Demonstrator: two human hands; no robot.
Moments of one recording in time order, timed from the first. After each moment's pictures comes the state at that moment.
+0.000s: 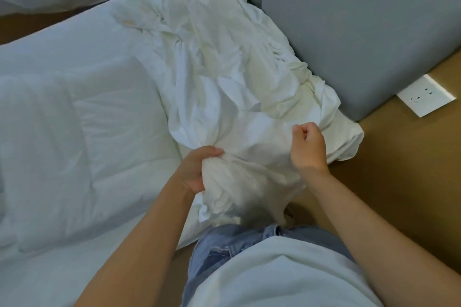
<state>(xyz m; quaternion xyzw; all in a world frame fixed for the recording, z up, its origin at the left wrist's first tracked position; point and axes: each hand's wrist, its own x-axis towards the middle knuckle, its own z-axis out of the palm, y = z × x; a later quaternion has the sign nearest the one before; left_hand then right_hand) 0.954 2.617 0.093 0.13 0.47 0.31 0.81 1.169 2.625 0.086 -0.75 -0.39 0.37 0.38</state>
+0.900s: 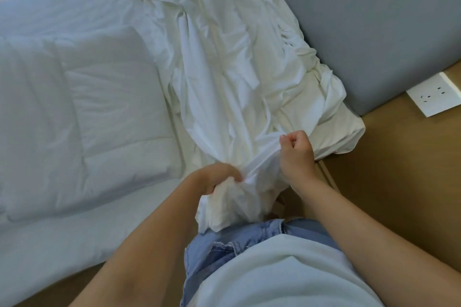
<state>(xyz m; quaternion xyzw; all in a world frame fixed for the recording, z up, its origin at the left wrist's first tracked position) 0.982 2.598 0.035 0.24 0.64 0.02 0.73 1.158 2.603 0.061 -0.74 -0.41 0.42 0.33</state>
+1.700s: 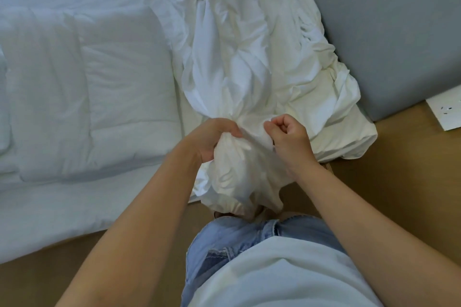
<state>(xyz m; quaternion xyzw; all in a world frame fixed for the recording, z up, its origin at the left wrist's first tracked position) 1.000 2.628 0.091 0.18 0.54 0.29 0.77 1.168 2.625 0.081 -0.63 -0.43 0.56 0.33</state>
